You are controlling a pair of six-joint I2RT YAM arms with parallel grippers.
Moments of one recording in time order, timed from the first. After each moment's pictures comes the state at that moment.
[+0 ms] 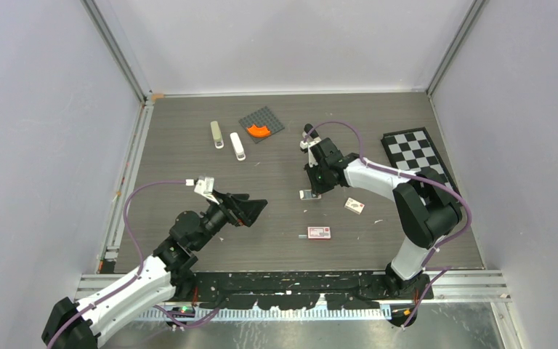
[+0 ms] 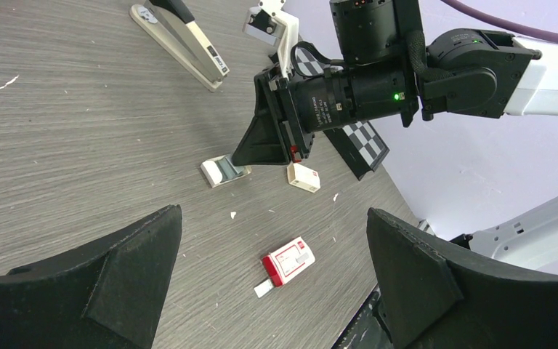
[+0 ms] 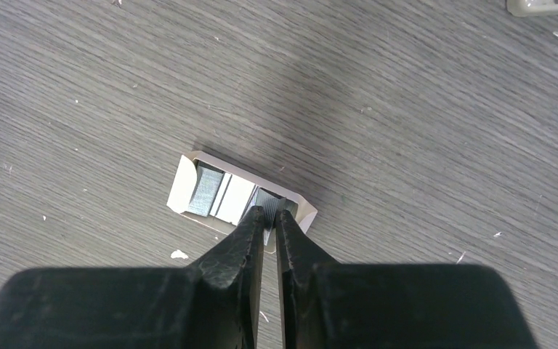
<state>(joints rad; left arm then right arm) -0.73 0.56 0.16 0.44 -0.03 -0.71 0.57 1.72 1.04 -0.37 -0.03 0.14</state>
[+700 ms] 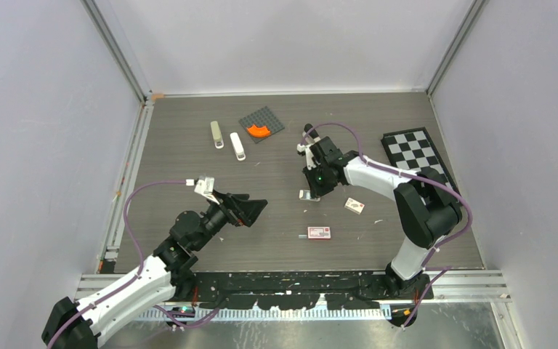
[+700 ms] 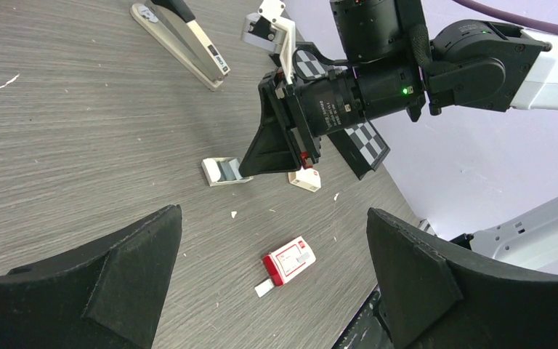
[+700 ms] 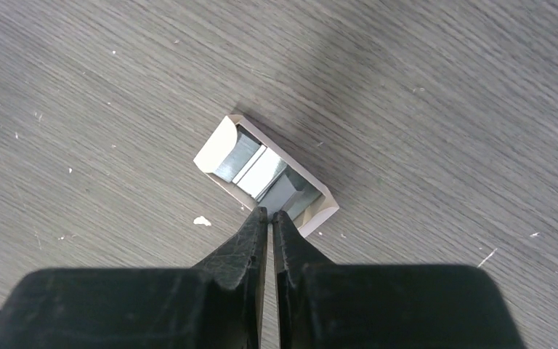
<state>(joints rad) -0.73 0.56 0.16 0.43 -0.03 -0.71 0.57 1.72 1.07 -0.45 -0.12 0.08</state>
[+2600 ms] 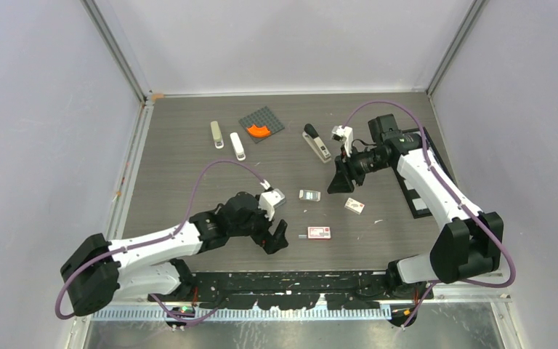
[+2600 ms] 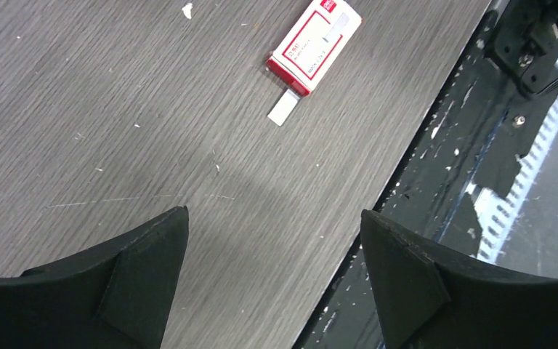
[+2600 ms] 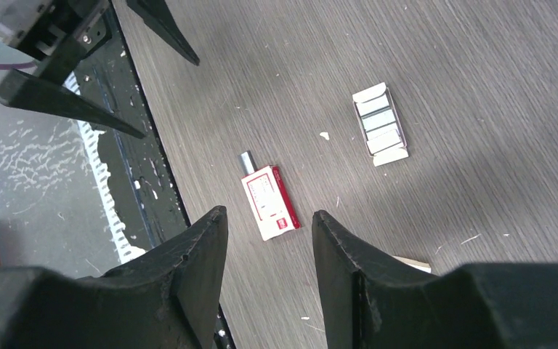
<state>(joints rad) -0.96 1.08 0.53 -0.06 0.19 -0.25 0.23 1.40 1.18 -0.91 -0.87 -0.53</state>
